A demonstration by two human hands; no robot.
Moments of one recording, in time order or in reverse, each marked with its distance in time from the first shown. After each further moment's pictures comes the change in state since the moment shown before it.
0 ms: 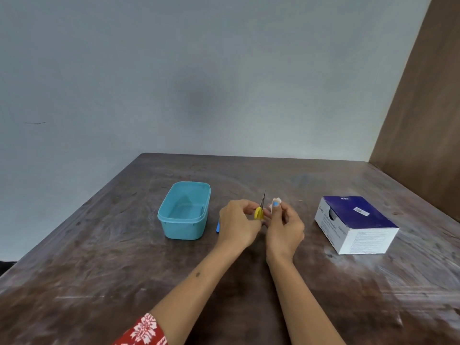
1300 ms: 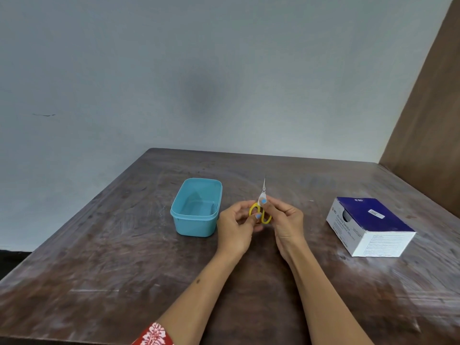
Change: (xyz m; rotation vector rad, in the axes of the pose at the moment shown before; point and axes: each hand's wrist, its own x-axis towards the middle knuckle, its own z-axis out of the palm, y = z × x) left_hand -0.007 -0.033 -0.004 -0.672 0.005 -0.086; right_hand 0.013 -0.002 0.006 0.192 -0.464 0.221
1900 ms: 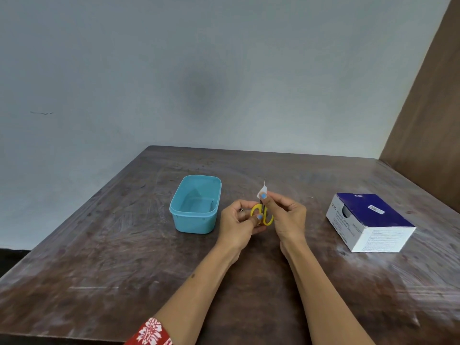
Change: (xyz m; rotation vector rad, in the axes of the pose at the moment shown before) left_hand 0.003 -0.001 -0.001 -0.144 -0.105 -0.148; right_hand -0.005 -0.007 0.002 -0.134 0.067 -0.124
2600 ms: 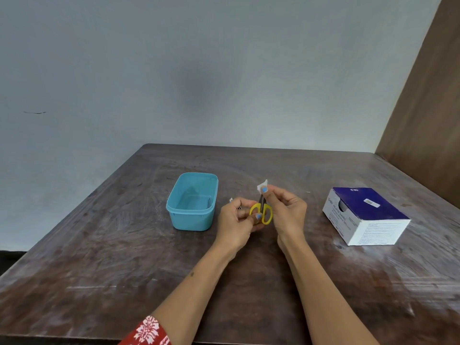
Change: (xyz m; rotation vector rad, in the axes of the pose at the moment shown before) left_hand -0.001 -0.003 0.001 0.110 -0.028 0.031; right_hand -0.003 -0.006 0.003 0.080 0.069 0.006
